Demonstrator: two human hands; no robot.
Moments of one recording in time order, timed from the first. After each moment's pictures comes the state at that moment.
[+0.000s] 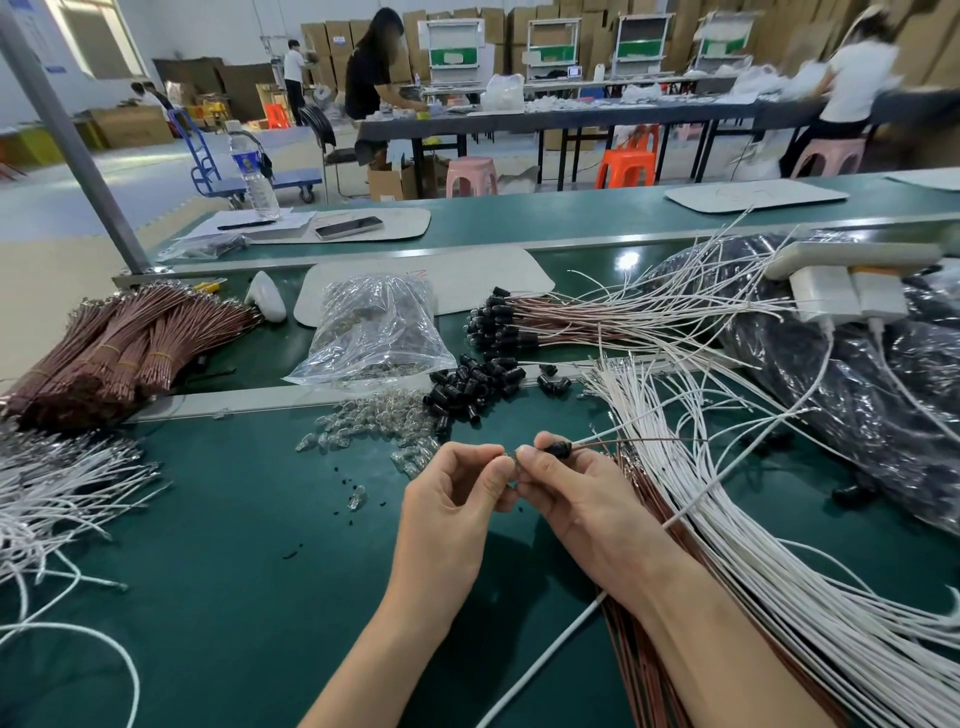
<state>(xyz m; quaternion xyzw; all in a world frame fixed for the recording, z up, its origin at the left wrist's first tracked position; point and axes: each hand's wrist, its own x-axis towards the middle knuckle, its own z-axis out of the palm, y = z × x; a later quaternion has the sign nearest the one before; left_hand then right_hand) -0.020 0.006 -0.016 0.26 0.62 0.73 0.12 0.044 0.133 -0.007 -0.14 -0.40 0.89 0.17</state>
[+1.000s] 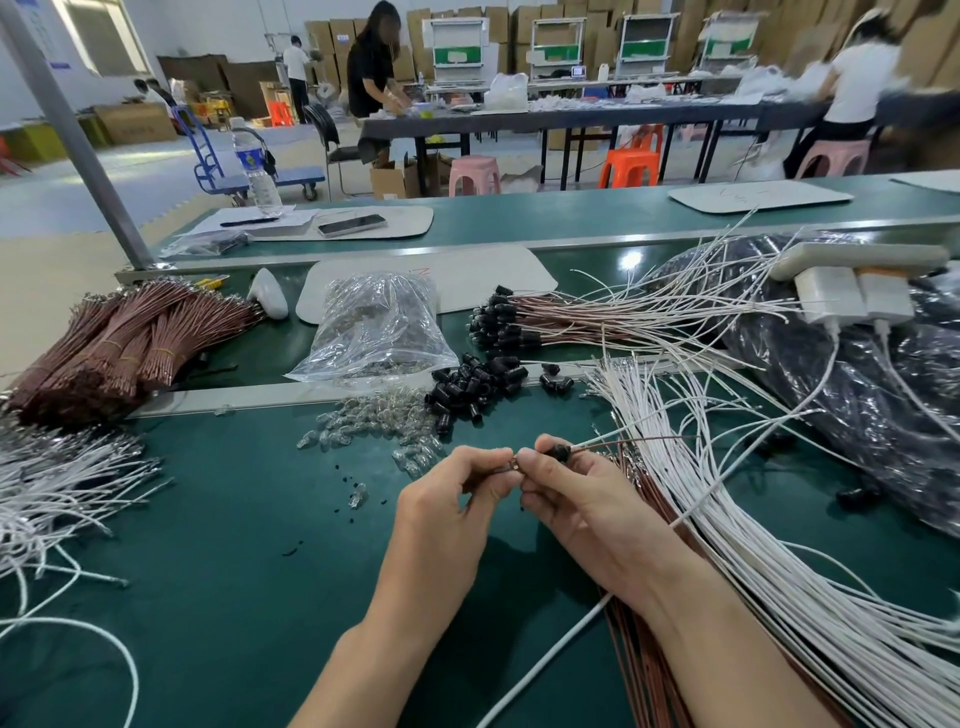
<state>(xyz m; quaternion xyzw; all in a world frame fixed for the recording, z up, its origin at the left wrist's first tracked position) -0.024 -0.002 -0.019 0.38 0.73 0.58 -0.04 0.050 0.133 -0.002 -0.15 -0.41 0.89 0.13</state>
